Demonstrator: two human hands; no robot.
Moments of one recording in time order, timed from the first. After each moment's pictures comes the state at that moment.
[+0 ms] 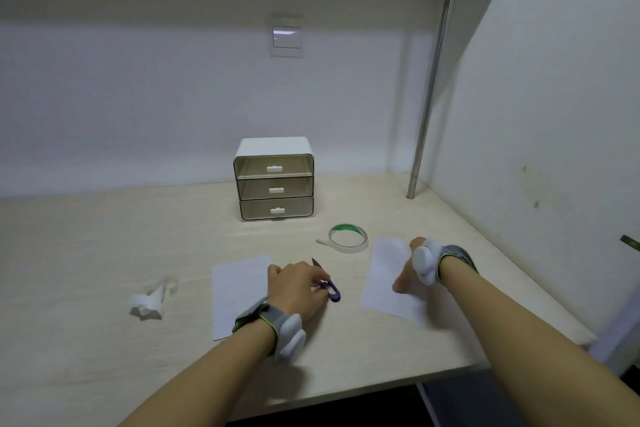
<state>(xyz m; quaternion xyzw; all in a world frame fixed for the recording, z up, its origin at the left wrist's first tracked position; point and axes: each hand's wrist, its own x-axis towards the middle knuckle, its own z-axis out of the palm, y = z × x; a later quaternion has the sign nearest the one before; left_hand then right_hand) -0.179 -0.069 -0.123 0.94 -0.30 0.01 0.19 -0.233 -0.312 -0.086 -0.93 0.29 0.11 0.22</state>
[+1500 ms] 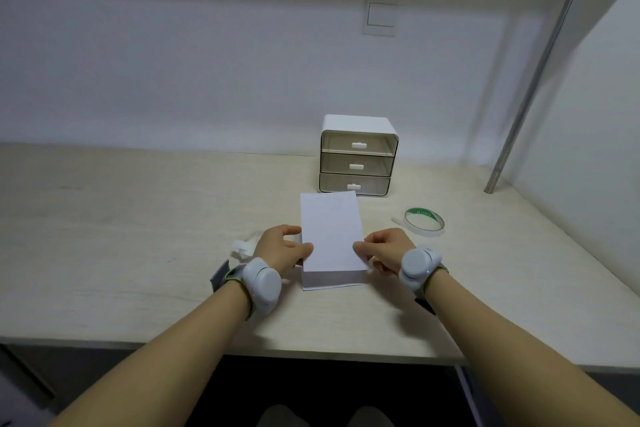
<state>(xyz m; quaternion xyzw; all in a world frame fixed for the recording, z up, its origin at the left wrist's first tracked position) -0.154 0.082 -0.106 0.83 -0.06 -0.12 0.55 -0.200 -0.127 -0.106 -0.82 0.13 0.01 0.56</state>
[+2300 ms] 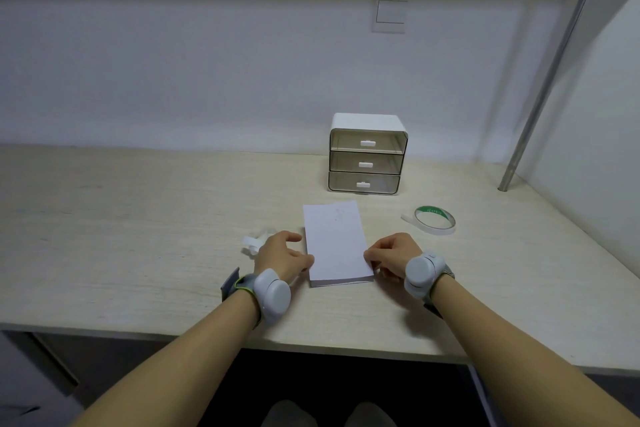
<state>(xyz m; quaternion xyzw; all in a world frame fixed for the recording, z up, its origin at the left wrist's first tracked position) -0.165 0.088 -0.121 0.86 0.01 -0.08 0.51 -0.201 -0.124 -0.114 -0.83 0.15 0.02 0.54</state>
